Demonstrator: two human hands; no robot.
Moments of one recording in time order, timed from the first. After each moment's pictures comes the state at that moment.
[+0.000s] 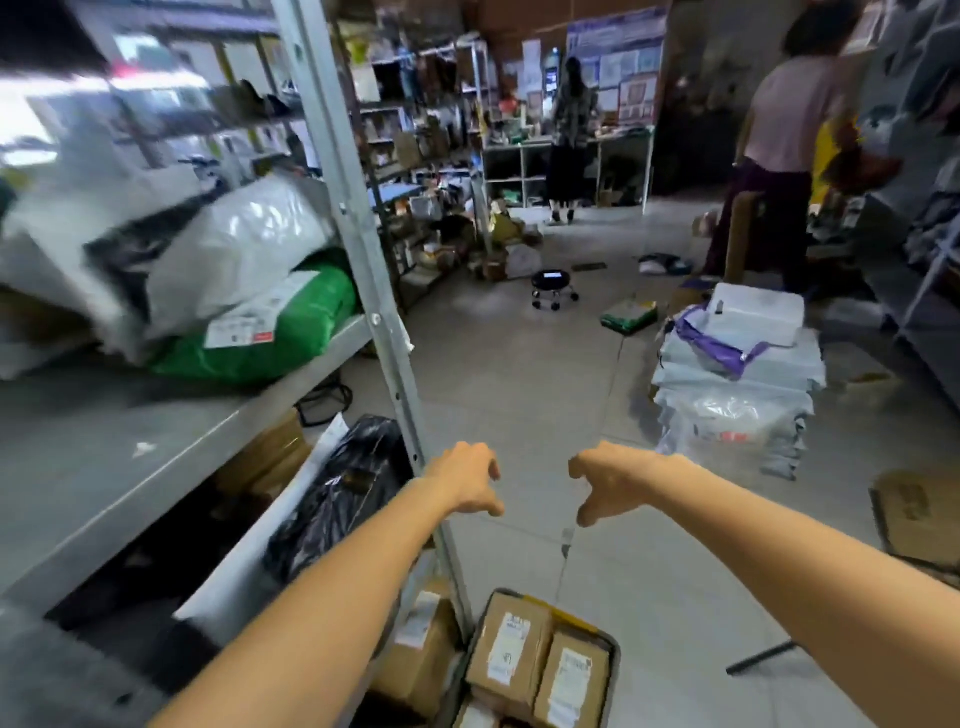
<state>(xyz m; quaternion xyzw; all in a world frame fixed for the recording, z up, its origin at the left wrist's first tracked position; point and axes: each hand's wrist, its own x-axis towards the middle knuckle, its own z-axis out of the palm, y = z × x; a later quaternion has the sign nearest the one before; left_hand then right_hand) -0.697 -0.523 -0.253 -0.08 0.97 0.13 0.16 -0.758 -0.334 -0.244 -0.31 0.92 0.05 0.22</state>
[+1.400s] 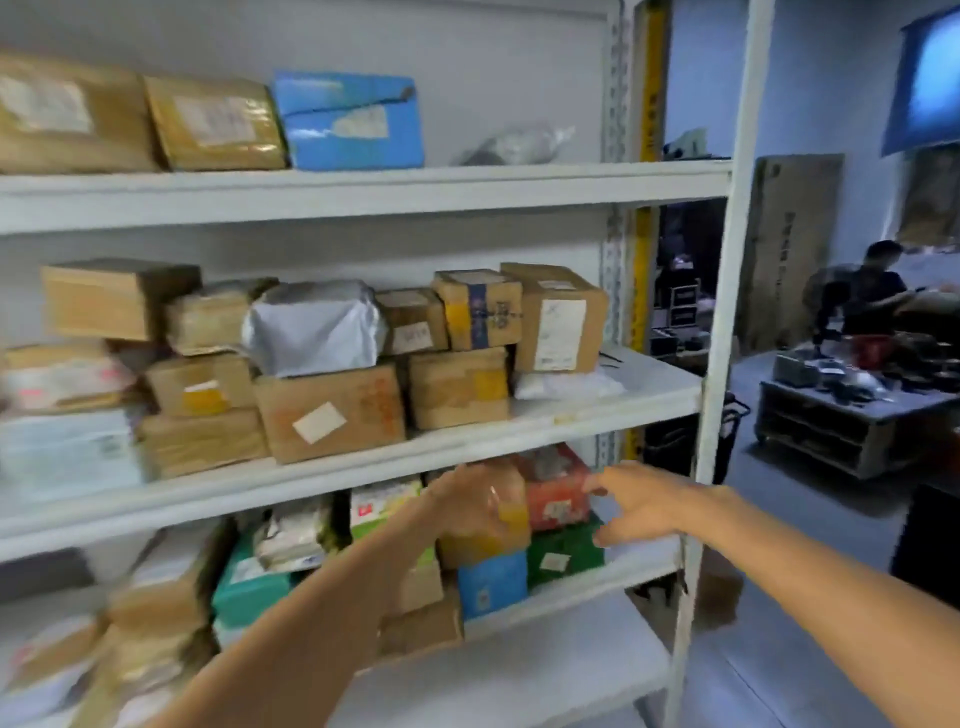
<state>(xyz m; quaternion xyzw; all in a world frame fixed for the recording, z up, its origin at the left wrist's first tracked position) 0.281 -0.154 -0.115 -0.92 0.35 0.10 -0.14 0.170 -0.361 -0.093 -0.99 0.00 0.08 0.09</state>
